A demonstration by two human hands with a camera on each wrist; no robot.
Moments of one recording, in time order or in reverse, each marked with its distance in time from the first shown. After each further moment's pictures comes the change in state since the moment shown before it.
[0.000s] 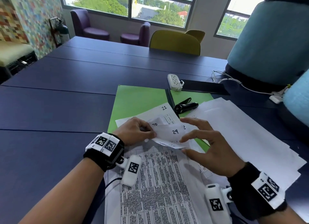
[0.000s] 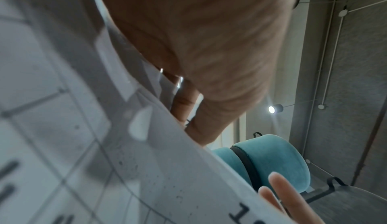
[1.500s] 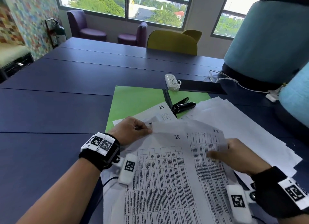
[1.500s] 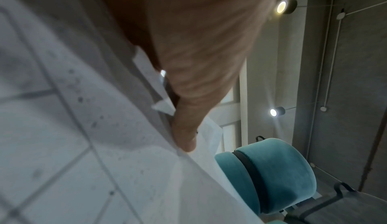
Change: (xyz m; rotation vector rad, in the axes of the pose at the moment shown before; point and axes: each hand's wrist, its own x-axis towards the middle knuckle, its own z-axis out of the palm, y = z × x) left_hand -0.006 -0.005 0.000 0.087 0.137 0.022; right_hand -0.026 0.034 -0.046 -0.076 -0.044 0.667
